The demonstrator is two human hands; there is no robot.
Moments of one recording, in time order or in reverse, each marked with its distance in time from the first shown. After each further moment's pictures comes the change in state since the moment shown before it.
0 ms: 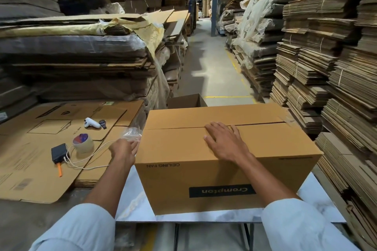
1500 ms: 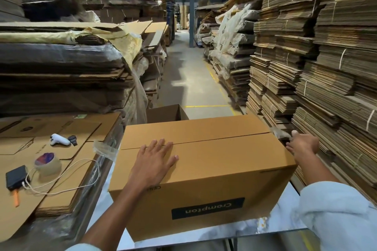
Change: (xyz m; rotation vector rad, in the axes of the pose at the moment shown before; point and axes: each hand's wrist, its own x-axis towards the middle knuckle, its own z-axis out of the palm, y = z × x) left_hand -0.073 -0.047 0.075 1.593 -0.583 1.032; right_hand -0.029 0.266 -0.074 1.085 0.842 1.152
